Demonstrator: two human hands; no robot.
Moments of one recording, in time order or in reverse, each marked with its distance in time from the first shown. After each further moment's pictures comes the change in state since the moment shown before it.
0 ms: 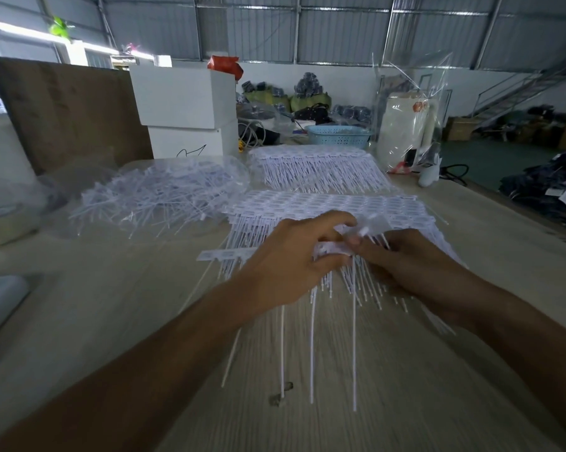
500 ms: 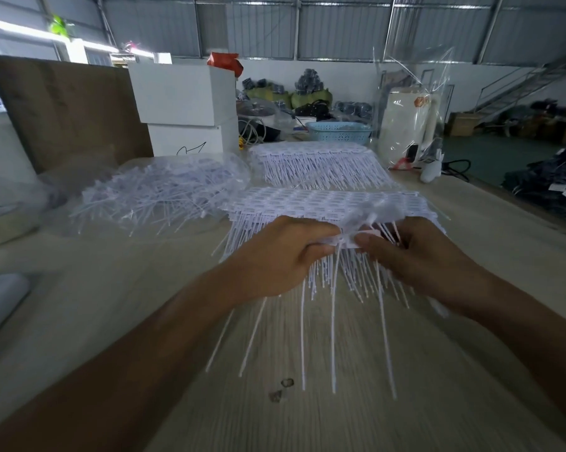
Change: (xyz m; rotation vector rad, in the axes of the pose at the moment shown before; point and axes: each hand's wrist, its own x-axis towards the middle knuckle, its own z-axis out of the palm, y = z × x) left_hand 0.001 -0.010 -0.014 0.131 -0.158 0.058; right_hand -0.004 -0.003 -0.006 -0.150 0.034 -0.173
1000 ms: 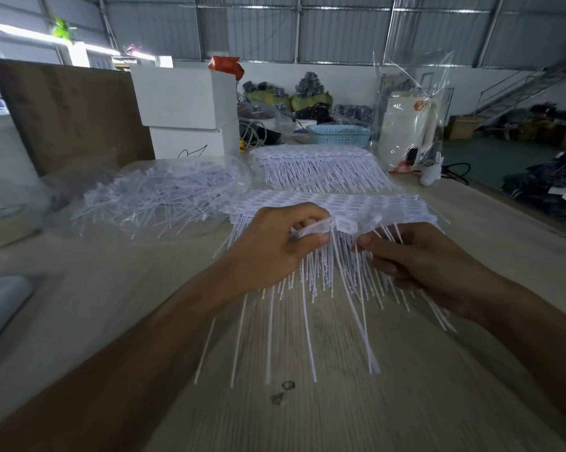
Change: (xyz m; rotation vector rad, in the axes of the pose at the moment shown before) left_hand 0.000 -0.001 -0.009 -0.149 0.222 -0.088; right_hand 0.005 0.008 -0.007 0.228 -0.056 0.215
